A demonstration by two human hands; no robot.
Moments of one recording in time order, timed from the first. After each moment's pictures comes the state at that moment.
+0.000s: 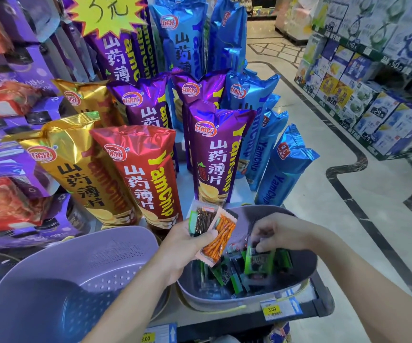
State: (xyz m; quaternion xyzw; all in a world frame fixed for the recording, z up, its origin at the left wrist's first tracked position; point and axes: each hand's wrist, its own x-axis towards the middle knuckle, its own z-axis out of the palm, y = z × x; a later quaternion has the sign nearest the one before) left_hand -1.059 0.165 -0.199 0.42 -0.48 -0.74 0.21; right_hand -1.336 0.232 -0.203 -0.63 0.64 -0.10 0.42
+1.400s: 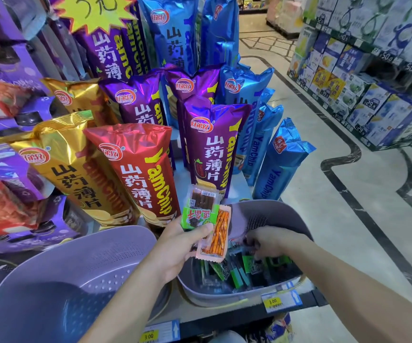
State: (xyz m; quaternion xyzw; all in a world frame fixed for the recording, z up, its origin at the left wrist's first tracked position) left_hand -1.051 0.160 -0.203 0.41 -0.45 -0.76 0.22; right_hand -1.319 0.219 -0.278 -0.63 0.69 0.13 0.34
